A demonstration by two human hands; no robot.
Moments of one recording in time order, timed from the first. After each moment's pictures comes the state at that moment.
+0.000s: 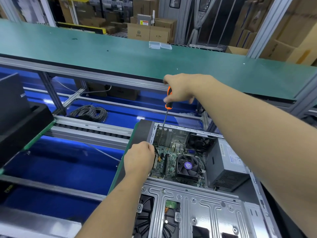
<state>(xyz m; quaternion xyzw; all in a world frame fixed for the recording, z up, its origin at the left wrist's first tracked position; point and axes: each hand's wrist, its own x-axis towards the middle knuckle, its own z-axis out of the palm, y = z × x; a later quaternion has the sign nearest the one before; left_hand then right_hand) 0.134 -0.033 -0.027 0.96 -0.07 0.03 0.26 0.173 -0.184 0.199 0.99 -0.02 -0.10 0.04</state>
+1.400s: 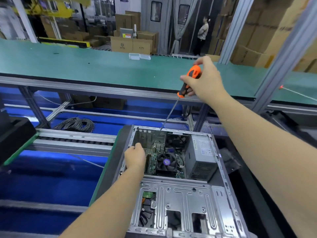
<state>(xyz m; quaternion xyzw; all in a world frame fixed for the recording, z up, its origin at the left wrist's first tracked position) 0.101 -0.086 -0.015 0.74 0.15 -0.10 0.65 0.066 -0.273 0.207 0.85 -0.14 0.32 -0.39</state>
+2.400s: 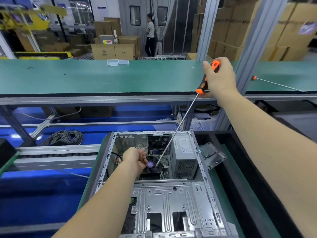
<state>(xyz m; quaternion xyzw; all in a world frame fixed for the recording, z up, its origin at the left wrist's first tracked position) 0.090 -0.139 0.005 0.53 0.20 -0.36 0.74 0.005 -0.368 0.211 0.76 -0.27 0.45 -0.39</state>
